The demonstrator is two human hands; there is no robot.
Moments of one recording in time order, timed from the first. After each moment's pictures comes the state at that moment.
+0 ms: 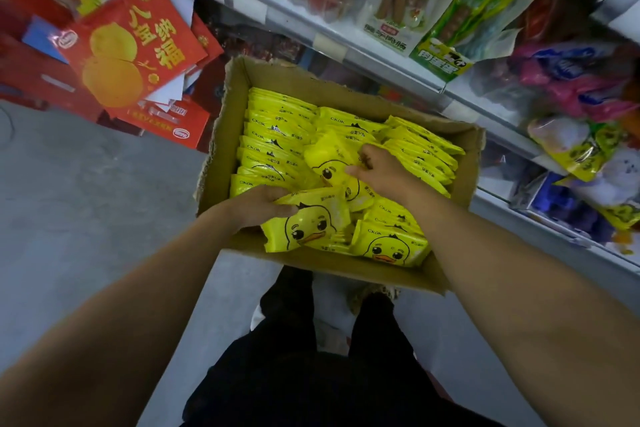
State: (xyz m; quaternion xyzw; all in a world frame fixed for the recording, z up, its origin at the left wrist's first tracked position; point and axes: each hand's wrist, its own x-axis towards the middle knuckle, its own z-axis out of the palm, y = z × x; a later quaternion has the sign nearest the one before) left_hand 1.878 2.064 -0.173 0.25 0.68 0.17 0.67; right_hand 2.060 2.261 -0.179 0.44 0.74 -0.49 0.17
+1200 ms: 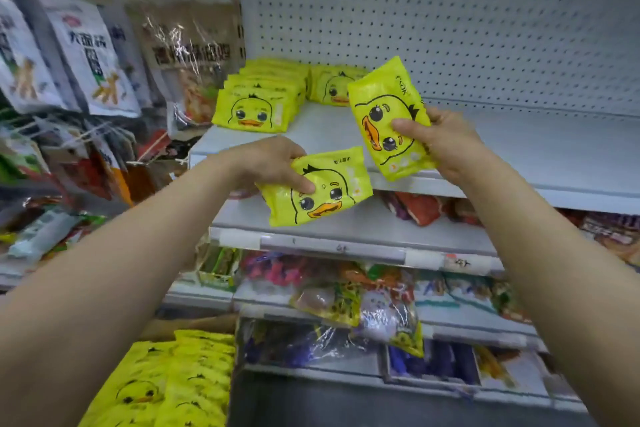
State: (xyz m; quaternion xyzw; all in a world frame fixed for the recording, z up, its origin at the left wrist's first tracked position) left_hand 2.231 2.432 0.286 0.67 0.66 0.17 0.30; right_hand 2.493 2.536 0.292 0.40 0.62 -0.52 -0.43
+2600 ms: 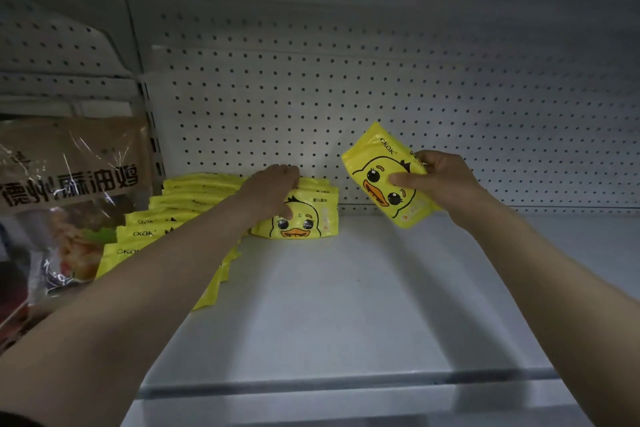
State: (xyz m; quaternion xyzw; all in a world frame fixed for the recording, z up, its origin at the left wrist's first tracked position) left_hand 2.183 2.777 0.304 0.76 0.64 0.11 -0.06; right_hand 2.489 2.766 0.349 0.47 0.66 -0.37 -0.46
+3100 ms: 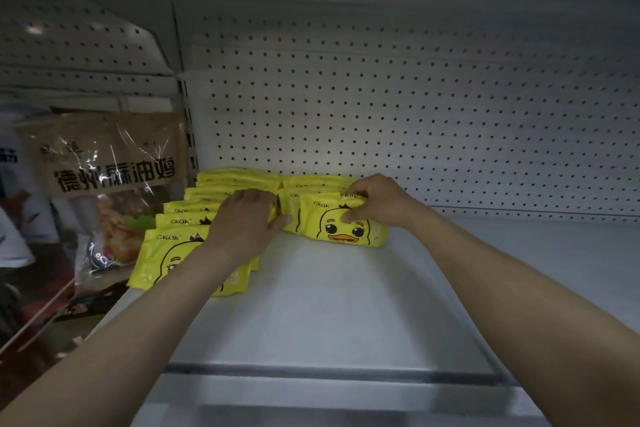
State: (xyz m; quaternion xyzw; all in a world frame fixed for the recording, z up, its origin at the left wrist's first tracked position) left_hand 2.150 2.678 0.270 0.65 0.72 0.19 -0.11; right_hand 2.385 2.799 0.303 0.44 0.85 -0.21 -0.20
